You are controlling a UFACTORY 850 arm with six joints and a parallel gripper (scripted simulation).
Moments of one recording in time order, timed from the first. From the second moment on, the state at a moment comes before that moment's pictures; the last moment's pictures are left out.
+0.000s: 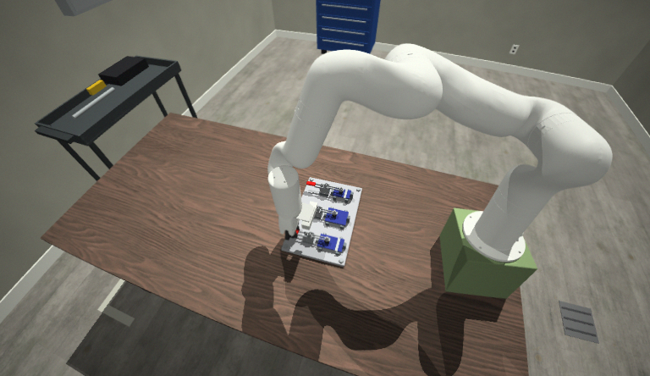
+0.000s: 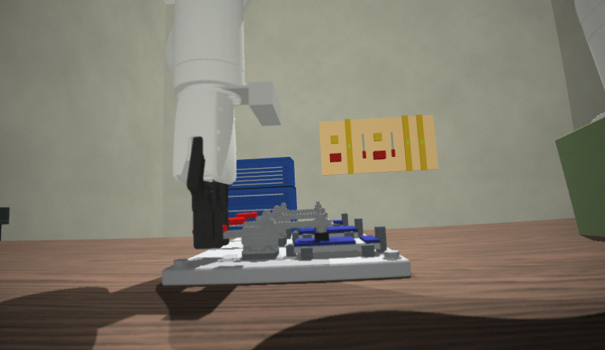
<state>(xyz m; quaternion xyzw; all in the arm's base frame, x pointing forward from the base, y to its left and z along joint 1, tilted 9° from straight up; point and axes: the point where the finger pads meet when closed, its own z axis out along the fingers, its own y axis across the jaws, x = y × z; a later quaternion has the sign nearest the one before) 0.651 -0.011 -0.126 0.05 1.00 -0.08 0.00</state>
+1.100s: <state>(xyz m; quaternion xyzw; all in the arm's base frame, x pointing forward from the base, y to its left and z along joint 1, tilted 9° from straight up) 0.648 -0.009 -0.118 0.05 1.00 -0.08 0.00</state>
